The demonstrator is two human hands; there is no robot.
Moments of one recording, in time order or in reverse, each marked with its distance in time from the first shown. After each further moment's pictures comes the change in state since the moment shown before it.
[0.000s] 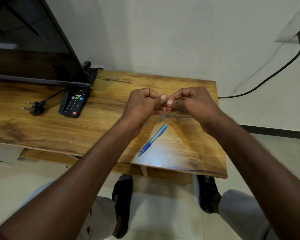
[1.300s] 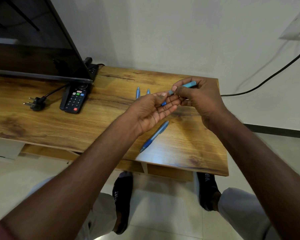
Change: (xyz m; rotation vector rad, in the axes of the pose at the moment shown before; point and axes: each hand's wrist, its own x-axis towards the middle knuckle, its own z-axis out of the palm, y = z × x) left_hand 0.003 0.000 0.009 -0.633 -0.165 -0.422; right_hand 0.007 0.001 0.000 0.080 0.159 -0.094
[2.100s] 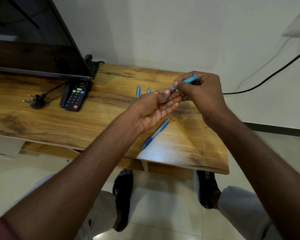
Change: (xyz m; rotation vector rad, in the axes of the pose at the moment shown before) left_hand -0.001 -0.003 0.002 0.032 -0.008 0.028; right_hand -0.002 -0.002 0.002 -0.018 0.032 -0.116
